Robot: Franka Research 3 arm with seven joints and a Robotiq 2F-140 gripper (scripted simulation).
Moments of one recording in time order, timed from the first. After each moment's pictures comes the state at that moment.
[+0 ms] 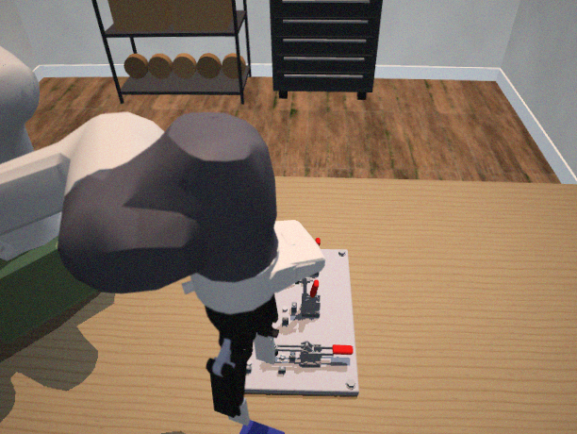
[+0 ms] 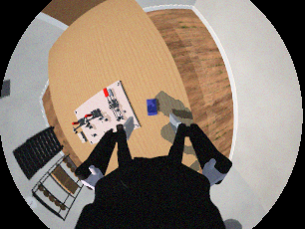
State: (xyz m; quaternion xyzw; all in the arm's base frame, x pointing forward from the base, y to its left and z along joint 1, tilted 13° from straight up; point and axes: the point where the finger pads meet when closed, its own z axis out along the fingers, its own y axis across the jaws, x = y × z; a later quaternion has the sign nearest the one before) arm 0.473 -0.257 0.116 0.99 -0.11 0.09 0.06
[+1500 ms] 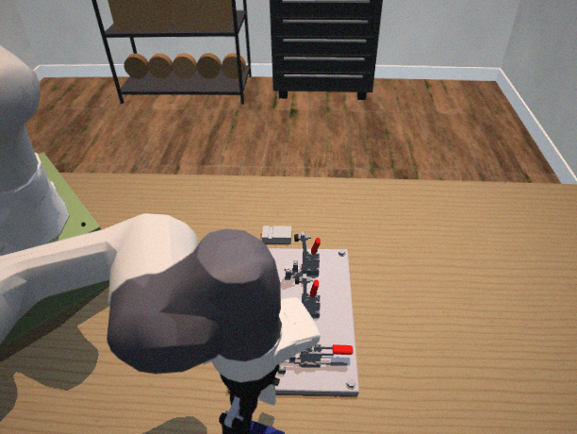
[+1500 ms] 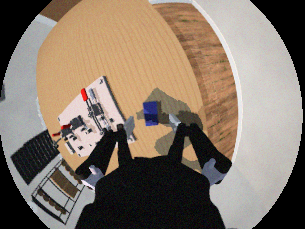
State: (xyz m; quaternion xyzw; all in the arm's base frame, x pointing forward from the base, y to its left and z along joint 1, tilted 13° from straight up) arm 0.491 -0.276 -0.014 0.99 -0.12 0.08 0.06
